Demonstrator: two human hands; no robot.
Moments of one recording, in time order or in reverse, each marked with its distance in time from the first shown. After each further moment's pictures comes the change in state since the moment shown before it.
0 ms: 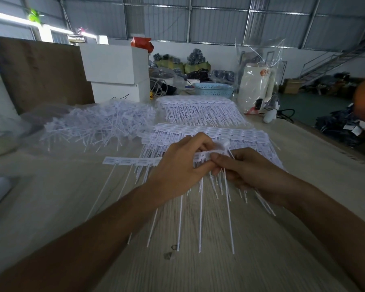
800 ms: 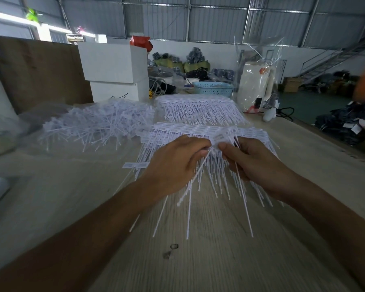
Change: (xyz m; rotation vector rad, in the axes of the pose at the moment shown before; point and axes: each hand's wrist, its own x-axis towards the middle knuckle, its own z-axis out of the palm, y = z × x) left_hand 0.003 -0.011 -0.009 0.287 -0.151 0.067; right_hand -0.002 -0.007 -0.001 -0.115 0.182 -0.156
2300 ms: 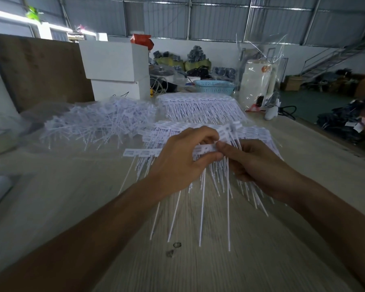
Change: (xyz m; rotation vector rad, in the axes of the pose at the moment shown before) left_hand 0.005 0.012 0.001 -0.303 0.221 0.018; right_hand 0.001 0.002 0.003 0.206 -0.061 0.100
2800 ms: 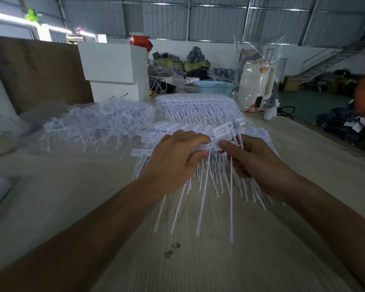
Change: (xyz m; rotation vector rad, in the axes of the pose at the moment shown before) left_hand -0.002 -0.006 -0.008 0.321 -0.111 -0.042; right_hand 0.003 0.005 -0.004 0.006 0.077 -0.054
